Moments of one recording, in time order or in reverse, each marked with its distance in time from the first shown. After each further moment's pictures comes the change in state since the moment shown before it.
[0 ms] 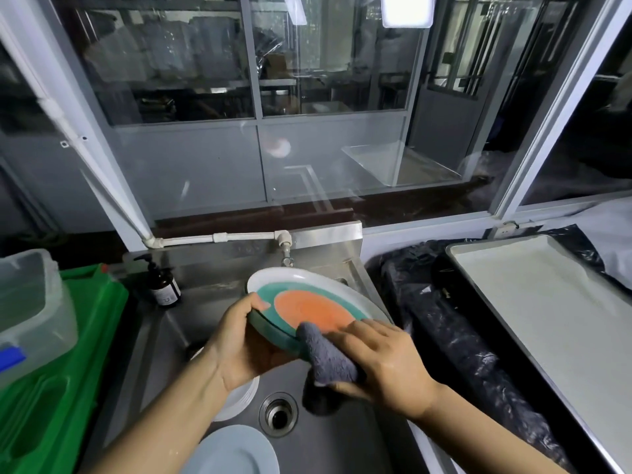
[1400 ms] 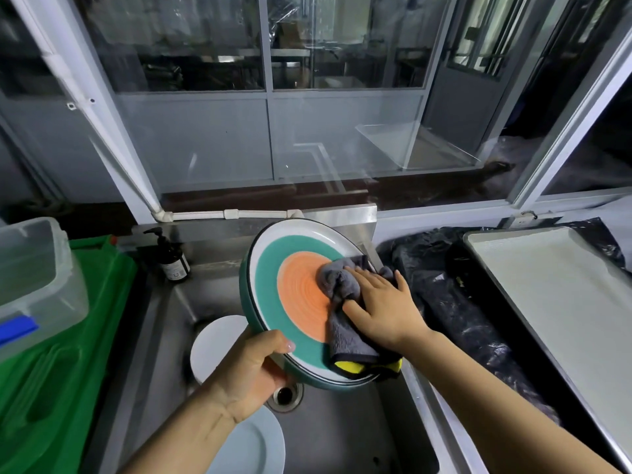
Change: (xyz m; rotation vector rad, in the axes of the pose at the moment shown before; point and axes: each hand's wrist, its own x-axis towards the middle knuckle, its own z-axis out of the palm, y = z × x) left_hand -0.032 -0.036 -0.015 0.013 -0.147 0.195; right_hand 0.039 0.030 0.037 0.013 -0.486 0.626
